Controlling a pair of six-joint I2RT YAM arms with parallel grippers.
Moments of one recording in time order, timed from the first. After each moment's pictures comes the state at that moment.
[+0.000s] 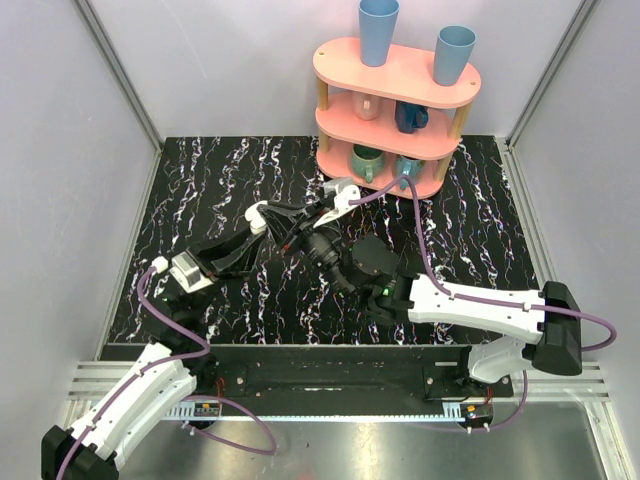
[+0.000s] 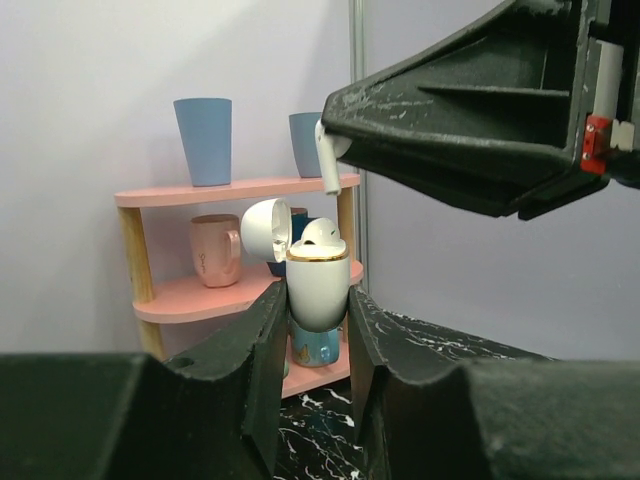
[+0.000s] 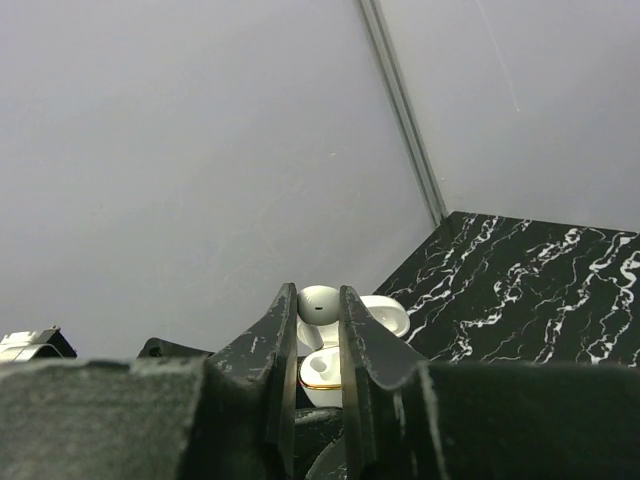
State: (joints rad) left arm -0.49 0.49 0.26 0.89 0.28 -0.16; right arm 1.28 1.40 1.19 0.60 0.54 0.26
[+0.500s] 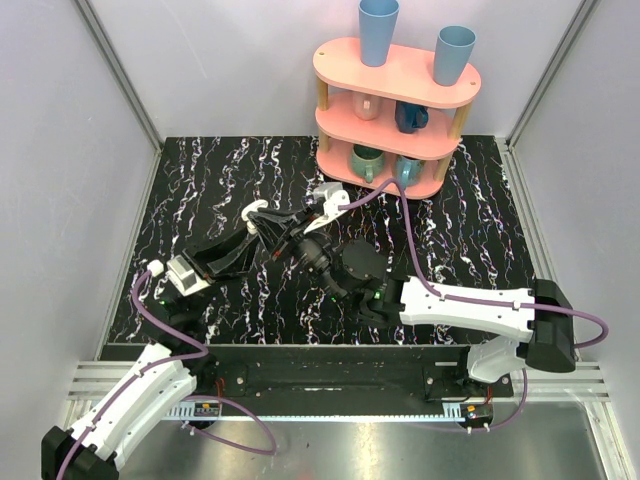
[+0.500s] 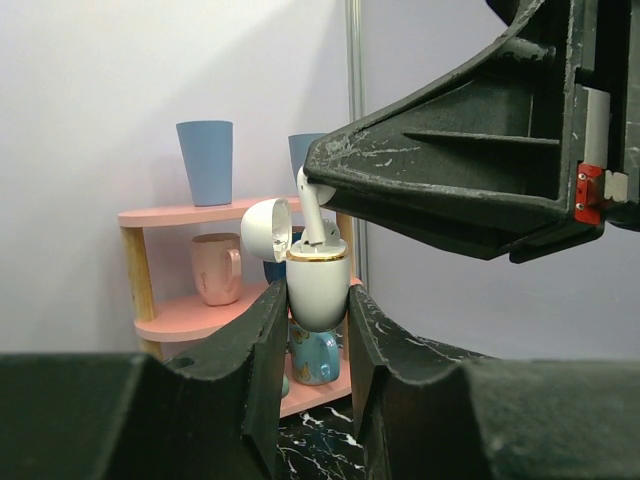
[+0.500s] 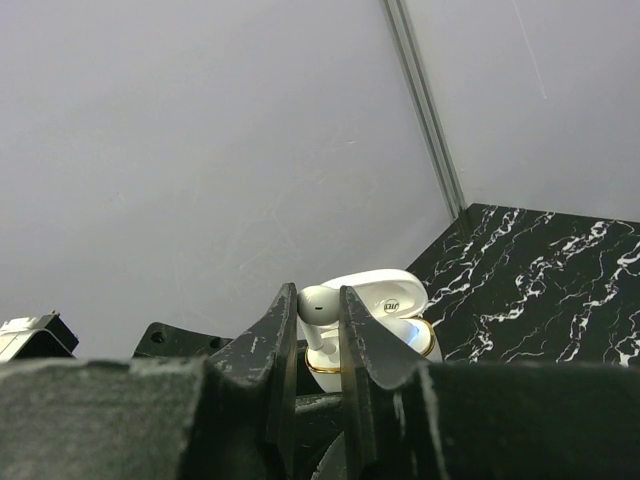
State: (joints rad) left arm -0.49 0.48 0.26 0.94 0.28 -0.16; right arm 1.31 1.45 1.20 0.63 0.53 0.27
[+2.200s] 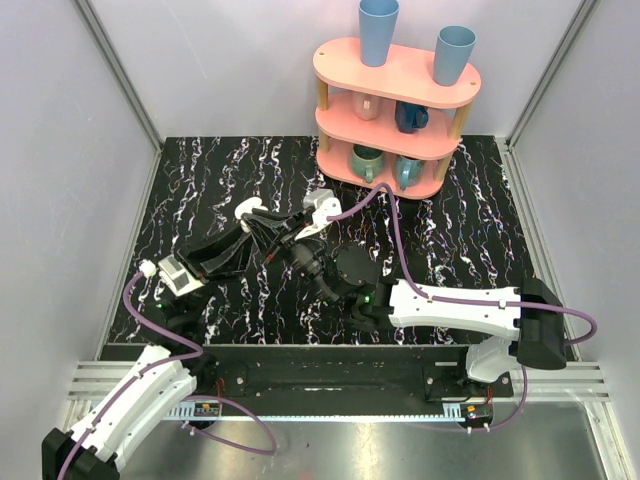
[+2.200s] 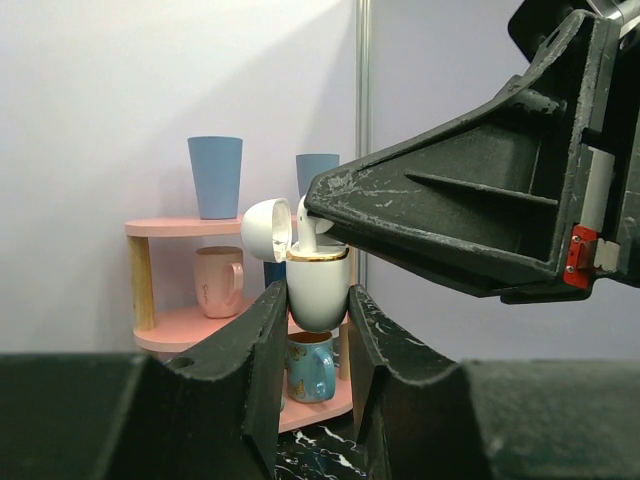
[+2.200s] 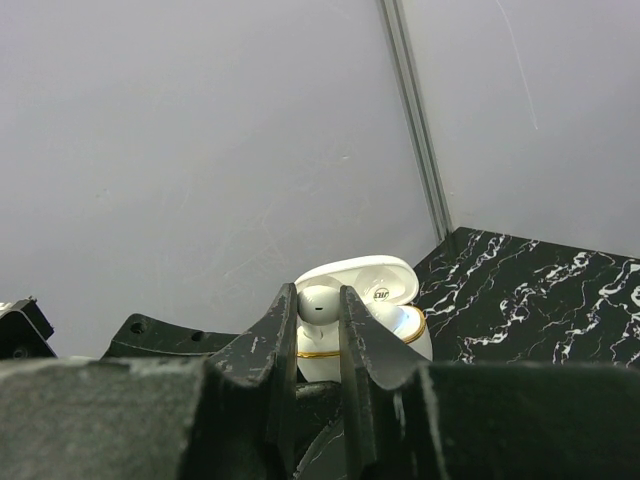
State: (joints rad) left arm -0.49 0.47 0.26 0.97 0.24 -0.21; right arm 1.33 1.50 1.20 0.74 0.54 0.15
